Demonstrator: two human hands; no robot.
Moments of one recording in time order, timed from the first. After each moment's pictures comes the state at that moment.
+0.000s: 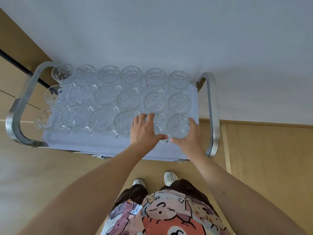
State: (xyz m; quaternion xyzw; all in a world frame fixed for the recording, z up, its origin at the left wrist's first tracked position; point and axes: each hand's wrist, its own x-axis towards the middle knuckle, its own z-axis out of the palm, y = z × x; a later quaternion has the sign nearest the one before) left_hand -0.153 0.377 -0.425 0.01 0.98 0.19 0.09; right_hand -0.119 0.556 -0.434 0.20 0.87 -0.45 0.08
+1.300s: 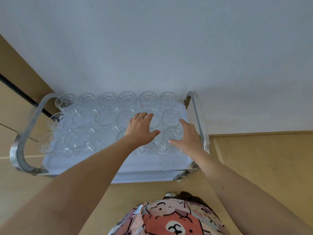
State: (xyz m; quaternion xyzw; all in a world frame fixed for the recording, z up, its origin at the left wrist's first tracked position) left_hand -0.198 0.360 -0.362 0.17 0.97 0.17 0.07; right_hand -0.129 0.567 -0.390 0.13 0.91 -0.39 0.06
